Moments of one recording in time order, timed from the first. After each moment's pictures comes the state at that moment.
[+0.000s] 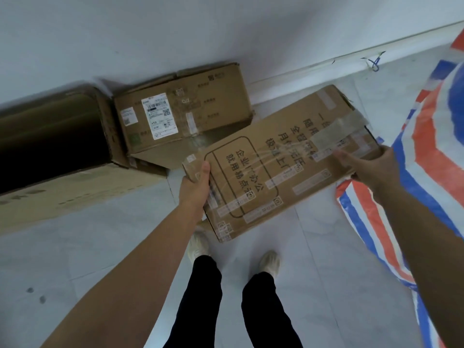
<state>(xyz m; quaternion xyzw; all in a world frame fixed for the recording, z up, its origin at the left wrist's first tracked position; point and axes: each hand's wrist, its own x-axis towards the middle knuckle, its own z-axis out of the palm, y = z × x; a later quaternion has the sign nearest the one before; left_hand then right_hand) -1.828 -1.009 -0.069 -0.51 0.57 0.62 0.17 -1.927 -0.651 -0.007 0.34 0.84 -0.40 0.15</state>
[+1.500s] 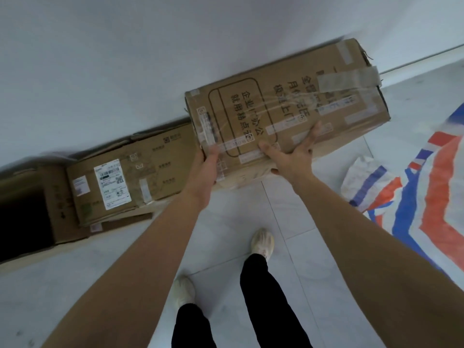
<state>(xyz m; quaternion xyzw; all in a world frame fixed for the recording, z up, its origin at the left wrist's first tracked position) -2.074 -0.910 -0.056 -0.36 0.60 0.69 0.19 -2.129 -0.716 -0.081 0.24 0.79 -0.53 0.20</state>
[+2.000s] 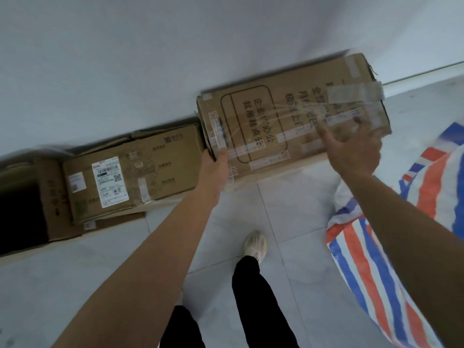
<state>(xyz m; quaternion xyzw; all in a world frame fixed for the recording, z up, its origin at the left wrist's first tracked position) -2.088 -0.895 -0.055 -0.42 0.63 0.63 0.18 -2.171 -0.637 -0.035 0.20 0.96 -0.20 0.07</state>
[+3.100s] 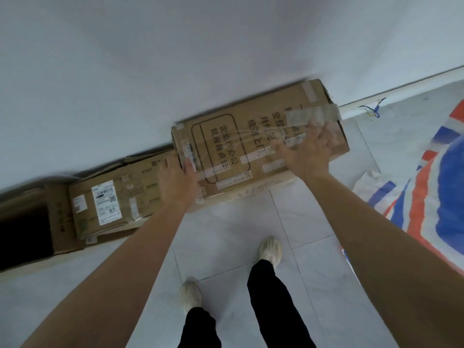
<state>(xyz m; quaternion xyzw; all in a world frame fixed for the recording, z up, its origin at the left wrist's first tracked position) -2.091 -0.930 0.001 -0.37 0.88 0.31 0.05 -2.189 -0.676 0.008 0.12 0.94 -0.24 0.20</state>
